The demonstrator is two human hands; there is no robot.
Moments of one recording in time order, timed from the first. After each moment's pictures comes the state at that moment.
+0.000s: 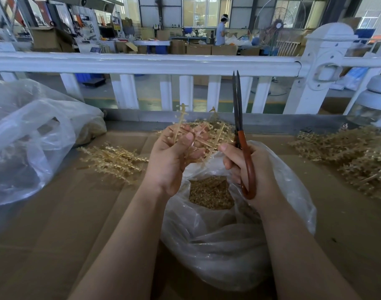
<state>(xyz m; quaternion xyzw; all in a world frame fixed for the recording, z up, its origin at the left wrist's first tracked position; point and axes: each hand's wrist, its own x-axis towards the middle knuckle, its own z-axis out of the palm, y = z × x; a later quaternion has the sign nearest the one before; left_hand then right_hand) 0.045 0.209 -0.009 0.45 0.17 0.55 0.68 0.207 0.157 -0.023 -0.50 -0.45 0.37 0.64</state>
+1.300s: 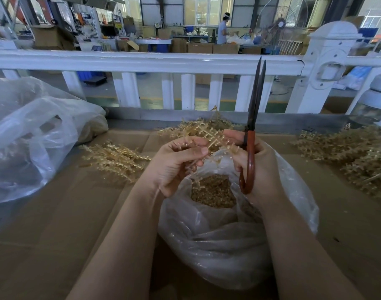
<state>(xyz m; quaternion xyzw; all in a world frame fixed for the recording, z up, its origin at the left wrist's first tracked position) 0.032 0.208 -0.010 0.50 0.25 0.41 0.72 0.203 0.154 -0.025 -0.44 -0.48 0.32 0.68</state>
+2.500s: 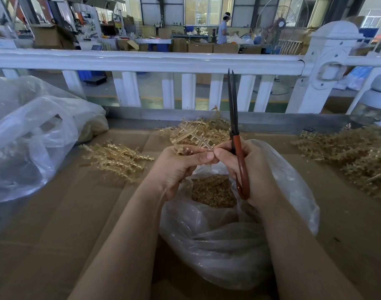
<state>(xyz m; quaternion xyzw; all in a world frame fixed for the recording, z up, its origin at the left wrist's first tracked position) 0.036 0.203 -0.014 0.57 0.31 0.40 0.65 0.198 0.156 -0.025 -0.46 -0.55 0.32 0.62</state>
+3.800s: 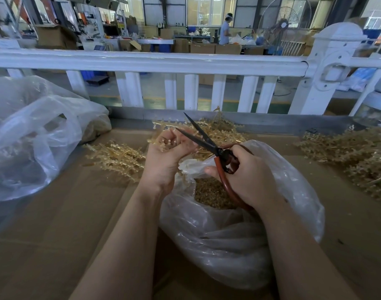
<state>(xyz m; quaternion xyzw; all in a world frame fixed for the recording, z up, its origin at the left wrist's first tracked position) 0.030 0.215 -0.017 0.51 0.24 0.58 0.59 0.205 0.156 -0.039 -0.63 -0.66 0.04 0.40</state>
